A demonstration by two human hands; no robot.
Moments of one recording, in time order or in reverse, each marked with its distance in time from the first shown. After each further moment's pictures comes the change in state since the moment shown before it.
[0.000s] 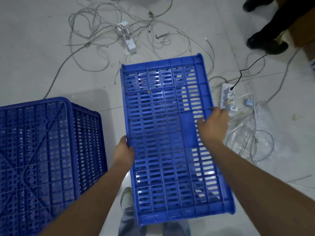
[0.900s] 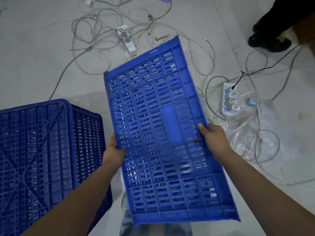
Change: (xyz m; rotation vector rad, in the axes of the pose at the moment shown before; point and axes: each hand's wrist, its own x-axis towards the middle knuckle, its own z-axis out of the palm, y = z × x) left_hand 0.005 -0.008 -0.008 -0.019 0.033 -0.184; right_hand -0.019 0.029 -0.020 0.625 -0.425 0.177
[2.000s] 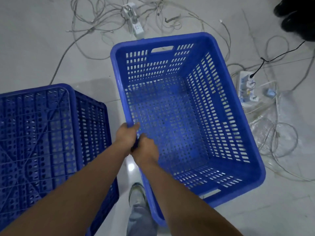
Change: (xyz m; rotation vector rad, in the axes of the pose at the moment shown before) left_hand 0.066 -0.002 0.003 -0.254 -0.075 -0.029; right_hand -0.044 0.010 0.247 -0.479 -0.254 -0.098
